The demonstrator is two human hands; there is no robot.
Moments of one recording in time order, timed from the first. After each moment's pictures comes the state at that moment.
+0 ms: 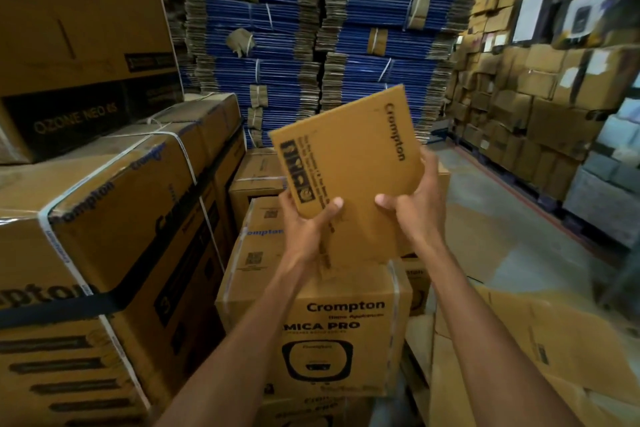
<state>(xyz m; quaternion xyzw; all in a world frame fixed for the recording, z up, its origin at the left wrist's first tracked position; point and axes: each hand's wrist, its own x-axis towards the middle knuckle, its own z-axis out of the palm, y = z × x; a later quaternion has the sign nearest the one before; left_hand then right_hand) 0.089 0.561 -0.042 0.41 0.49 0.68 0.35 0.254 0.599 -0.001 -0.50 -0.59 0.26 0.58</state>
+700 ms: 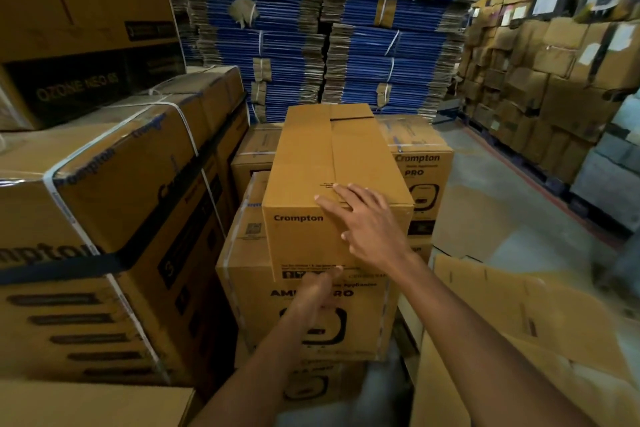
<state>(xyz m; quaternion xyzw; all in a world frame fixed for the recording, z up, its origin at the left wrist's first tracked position) 0.117 0.528 -0.173 0.23 0.70 0.43 0.53 0.240 0.593 -0.087 -0.36 -0.90 -0.11 0.21</state>
